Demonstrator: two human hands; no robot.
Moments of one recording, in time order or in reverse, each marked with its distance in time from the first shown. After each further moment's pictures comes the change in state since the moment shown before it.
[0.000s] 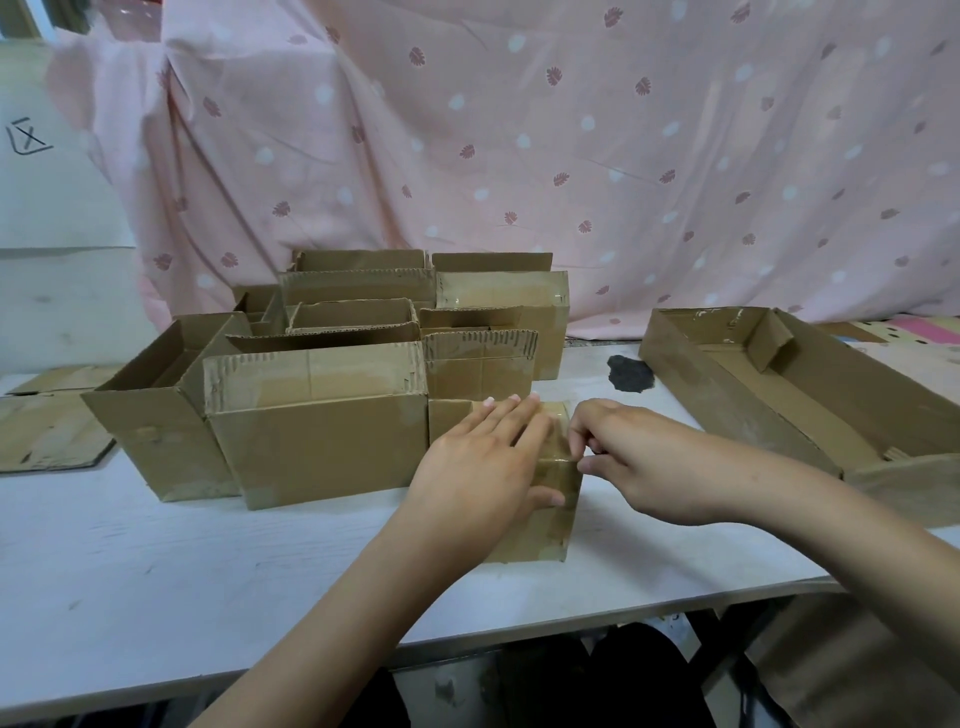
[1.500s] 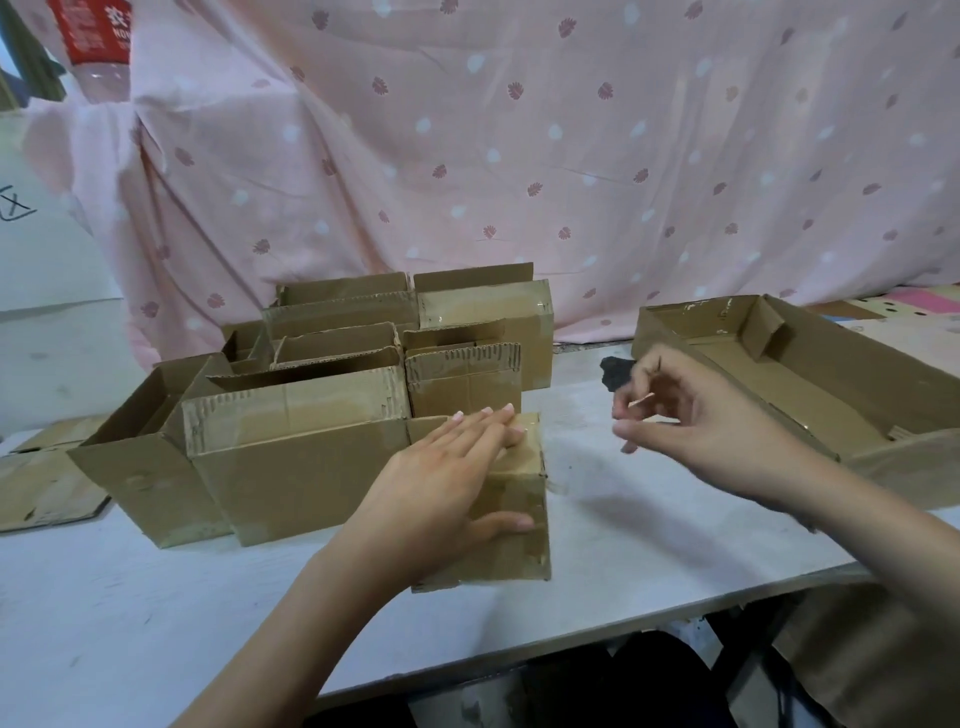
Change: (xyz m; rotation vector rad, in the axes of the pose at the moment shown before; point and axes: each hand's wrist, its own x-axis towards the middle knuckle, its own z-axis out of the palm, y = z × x) left_hand -0.004 -0.011 -0.039 -0.092 -0.171 0.027; right_hand -0.015 0.053 0.003 0.822 0.469 -0.042
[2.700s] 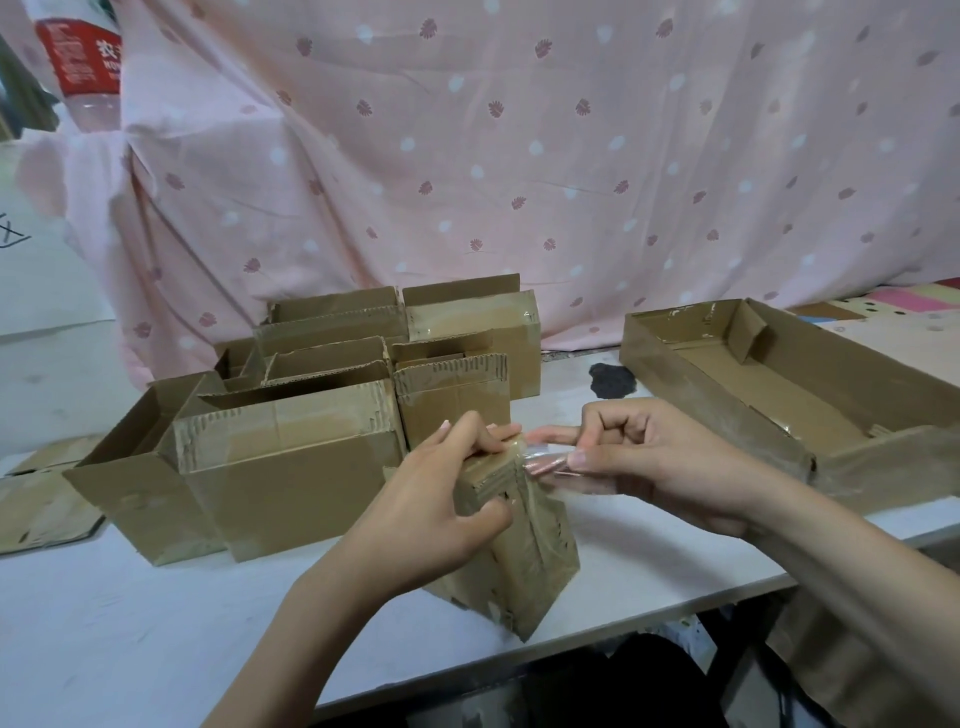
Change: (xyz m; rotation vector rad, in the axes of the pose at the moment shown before) left_hand -0.007 0.009 -0.008 -0.574 0.053 -0.134; right_hand -0.011 -0.019 0.018 0.551 -0.290 0.172
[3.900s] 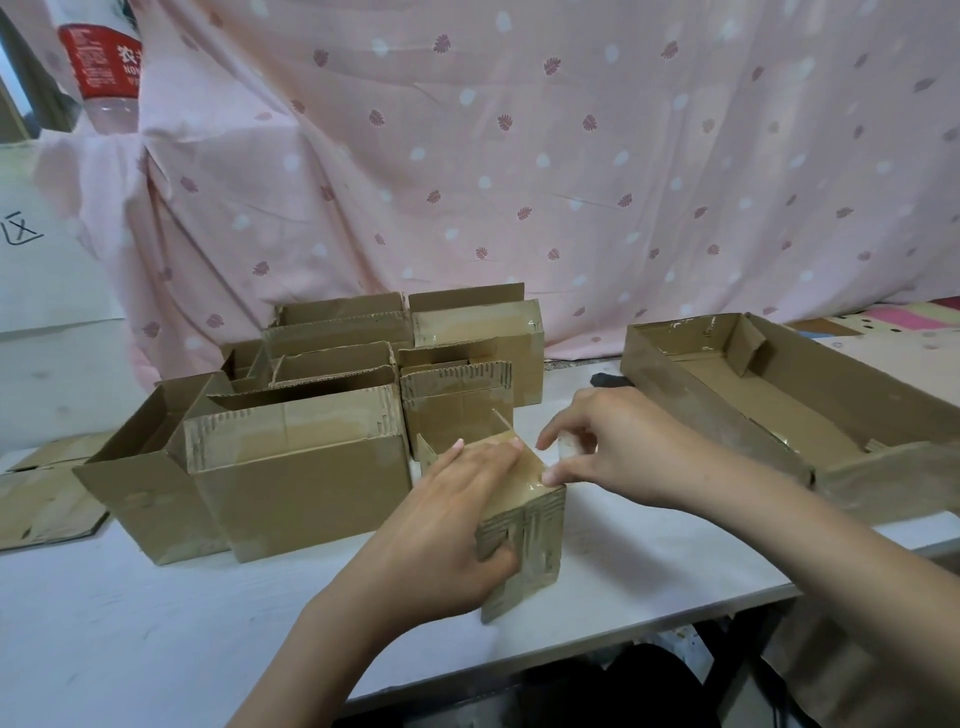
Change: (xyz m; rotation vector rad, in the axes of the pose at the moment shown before) left_hand -0.005 -0.016 0.018 0.344 -0.037 0.197; right_hand 0.028 -0.015 0.015 -1.236 0.189 0.020
